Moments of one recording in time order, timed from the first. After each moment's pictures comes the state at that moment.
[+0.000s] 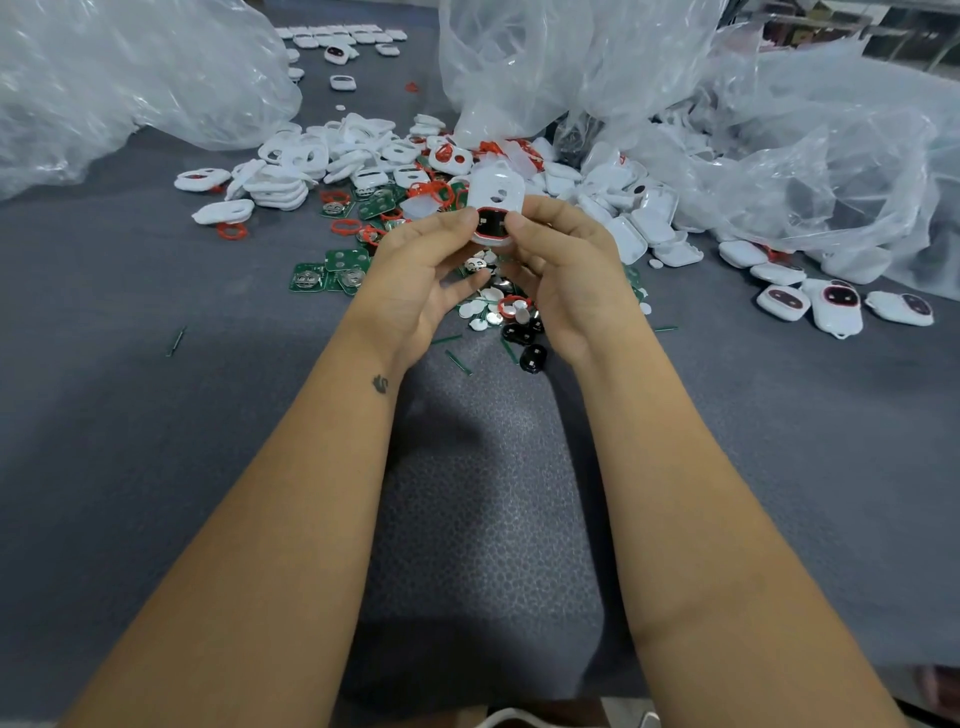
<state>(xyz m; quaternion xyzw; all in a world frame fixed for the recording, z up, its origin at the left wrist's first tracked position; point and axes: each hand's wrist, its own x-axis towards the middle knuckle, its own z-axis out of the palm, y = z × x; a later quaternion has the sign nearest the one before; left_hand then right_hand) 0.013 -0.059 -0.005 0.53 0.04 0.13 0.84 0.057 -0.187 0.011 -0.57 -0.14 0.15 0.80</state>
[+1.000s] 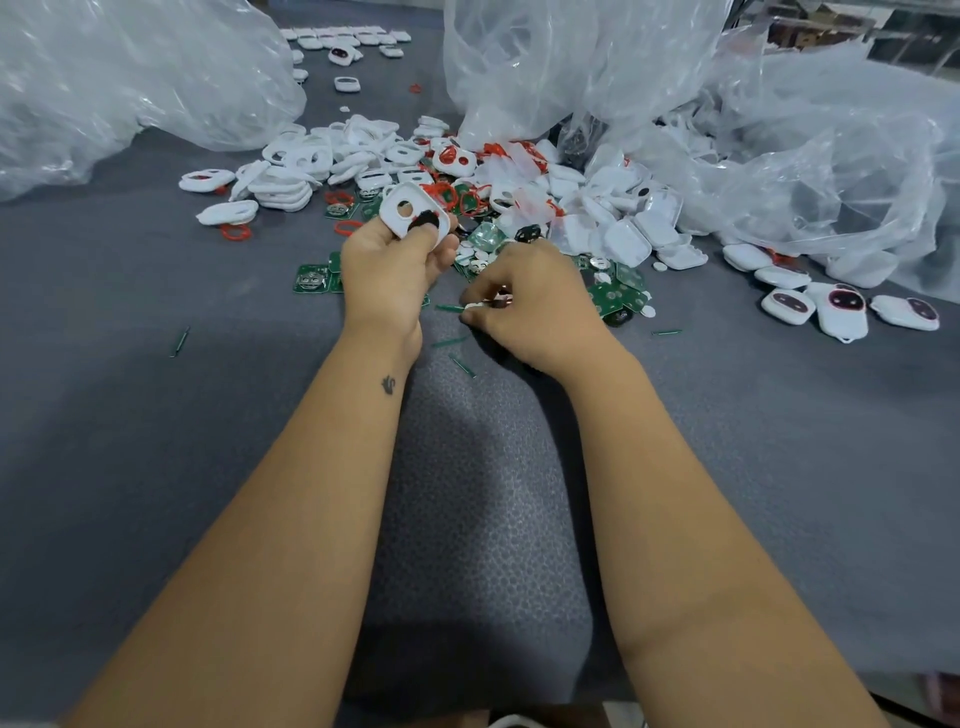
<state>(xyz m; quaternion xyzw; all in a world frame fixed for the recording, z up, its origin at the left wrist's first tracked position) 0.019 -0.057 -0.007 0.50 0.20 0.29 0.79 0.055 -0.178 -0.001 -0.90 -0.36 -0.06 0.24</state>
